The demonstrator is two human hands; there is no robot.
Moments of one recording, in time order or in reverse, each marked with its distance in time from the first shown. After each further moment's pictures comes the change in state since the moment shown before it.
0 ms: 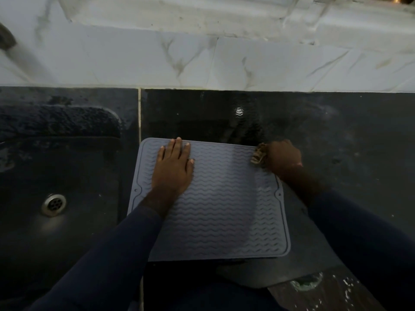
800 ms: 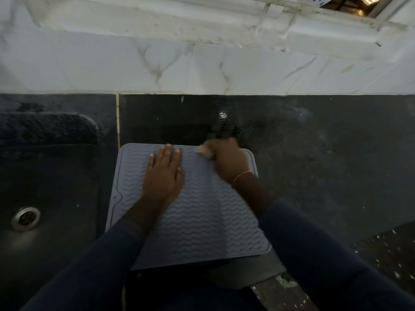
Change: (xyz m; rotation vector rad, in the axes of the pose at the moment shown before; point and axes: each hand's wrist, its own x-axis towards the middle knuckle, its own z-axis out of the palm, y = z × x) left_hand -0.009 0.024 0.001 -0.041 0.030 0.049; right_hand -0.020 -0.081 -0.009 0.284 0.091 -0.235
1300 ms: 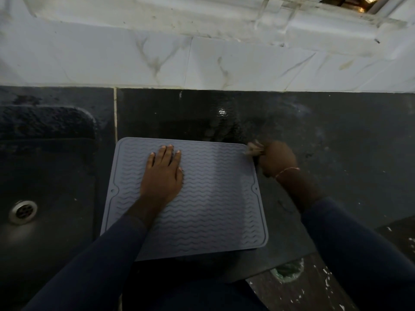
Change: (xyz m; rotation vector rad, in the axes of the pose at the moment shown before) left_hand -0.006 0.003 0.013 0.070 -0.017 0.009; right_hand -0.035 0.098 -0.046 -0.064 -0.017 0.409
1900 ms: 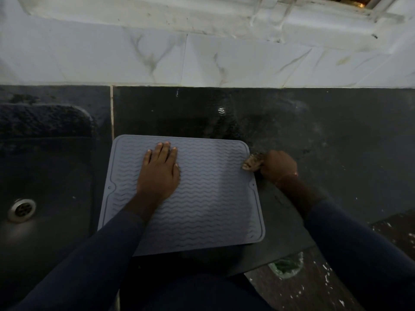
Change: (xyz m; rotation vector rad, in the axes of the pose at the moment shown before) left_hand -0.001 0.001 -0.001 0.020 -0.002 0.009; right_hand -0.019 0.024 0.016 -0.163 -0.109 0.053
